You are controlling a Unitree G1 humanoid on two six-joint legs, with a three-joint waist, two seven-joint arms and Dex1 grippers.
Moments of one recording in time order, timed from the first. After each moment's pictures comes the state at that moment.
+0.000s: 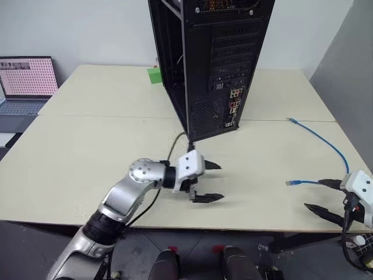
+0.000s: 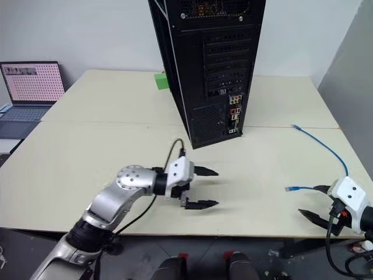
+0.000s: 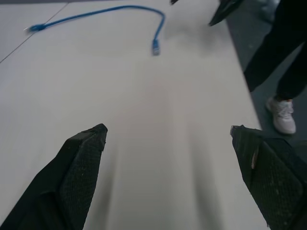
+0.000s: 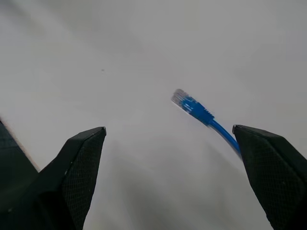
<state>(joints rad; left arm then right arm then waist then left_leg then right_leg) -0.50 0.48 -0.40 -0.18 -0.26 0.35 -1.07 0.30 -0.97 -0.46 -0.27 0.35 0.35 1.00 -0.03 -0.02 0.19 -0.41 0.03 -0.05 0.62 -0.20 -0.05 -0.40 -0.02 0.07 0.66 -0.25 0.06</state>
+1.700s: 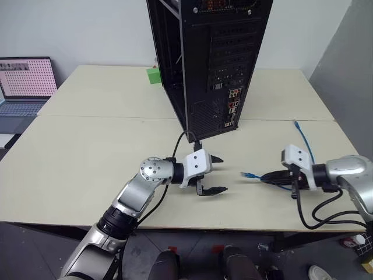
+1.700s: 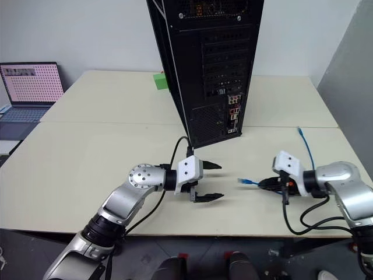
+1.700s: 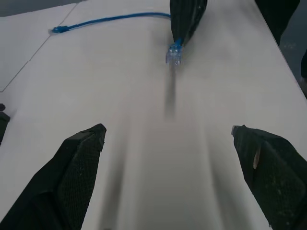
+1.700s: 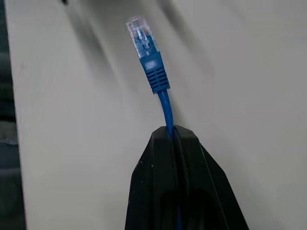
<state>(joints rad) -0.51 0.43 -0.38 -0.07 -0.12 0.26 -1.00 -0.33 -0.91 0.07 -0.17 0.29 0.53 1.22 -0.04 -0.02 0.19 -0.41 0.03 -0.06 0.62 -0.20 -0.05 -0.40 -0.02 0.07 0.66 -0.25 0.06</state>
